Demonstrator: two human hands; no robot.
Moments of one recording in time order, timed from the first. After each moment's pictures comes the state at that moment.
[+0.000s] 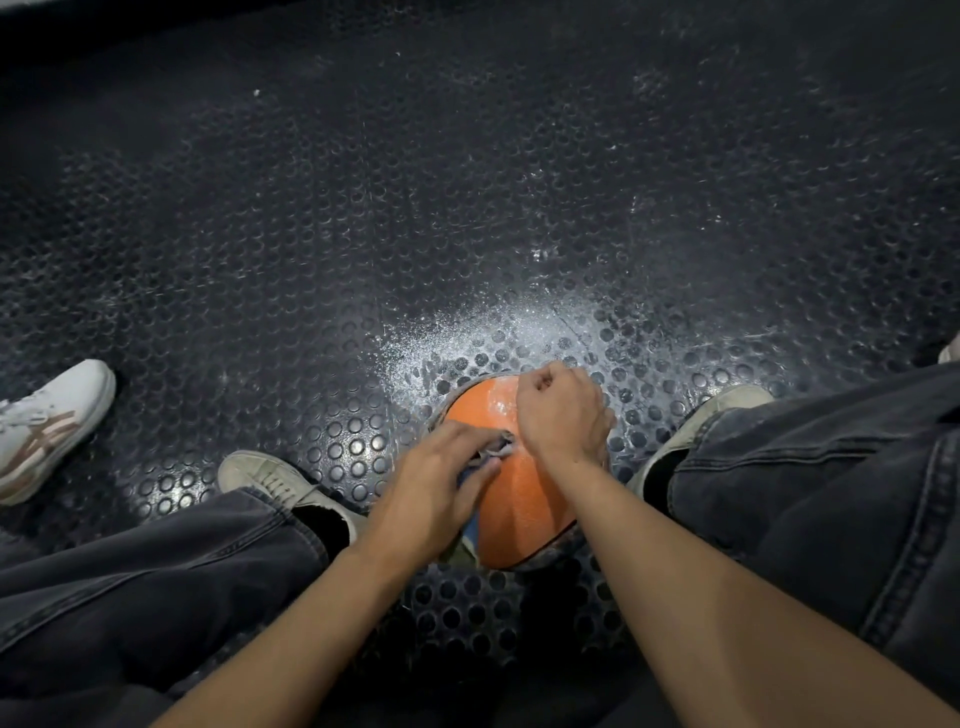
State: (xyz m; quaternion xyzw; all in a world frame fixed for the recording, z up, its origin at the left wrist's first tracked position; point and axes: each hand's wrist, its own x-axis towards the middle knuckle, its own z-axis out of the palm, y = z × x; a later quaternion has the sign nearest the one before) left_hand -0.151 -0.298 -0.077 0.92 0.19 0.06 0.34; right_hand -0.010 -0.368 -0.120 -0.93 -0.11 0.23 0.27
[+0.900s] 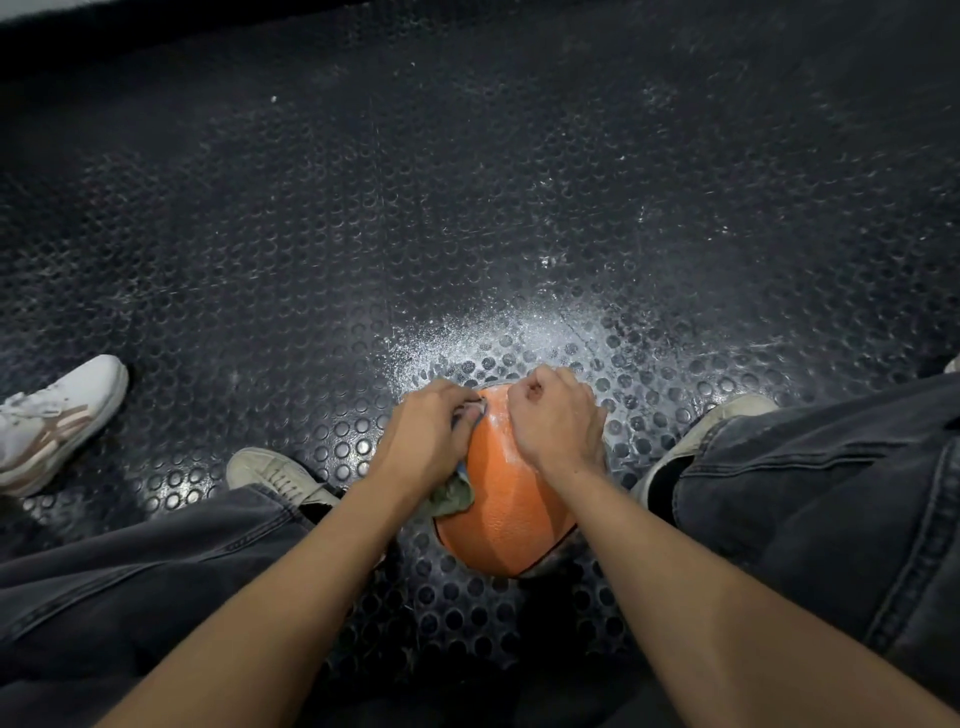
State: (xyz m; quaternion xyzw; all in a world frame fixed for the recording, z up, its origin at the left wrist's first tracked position) left_hand -0.120 -0.261 -0.090 0.92 0.27 0.04 0.27; right_hand -0.017 -0.366 -0.117 -0.91 -0.19 0.24 0.27
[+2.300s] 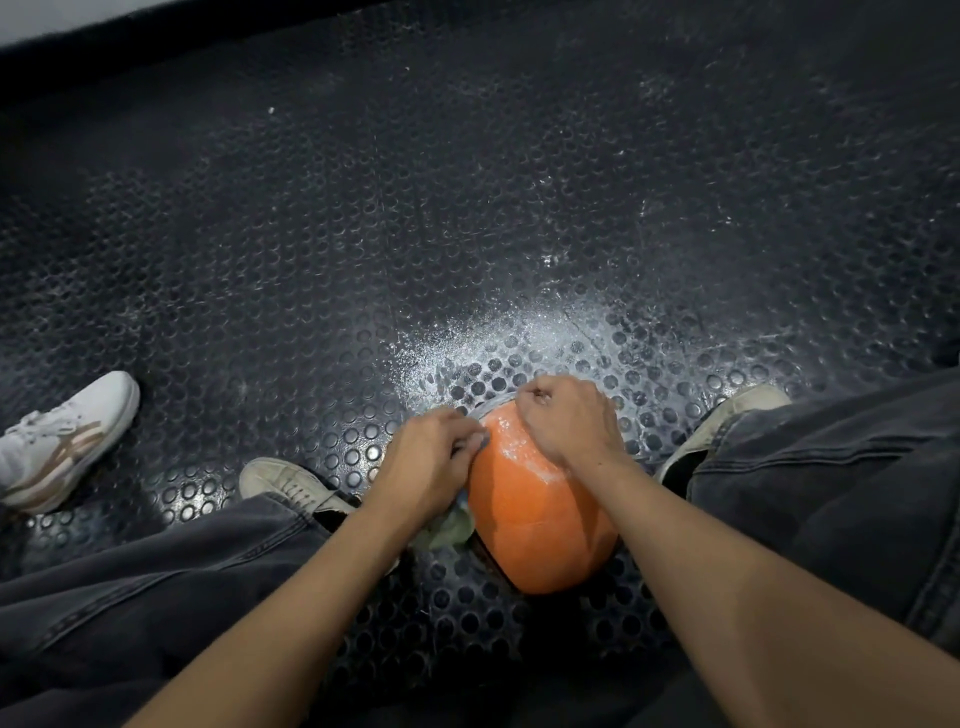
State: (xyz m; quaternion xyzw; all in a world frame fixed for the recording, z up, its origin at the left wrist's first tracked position) left_hand -0.142 -0.261 -0.089 0.92 0.24 -0.01 0.30; right_hand -0.001 -0.371 -0.127 -0.89 -0.24 0.29 0.26
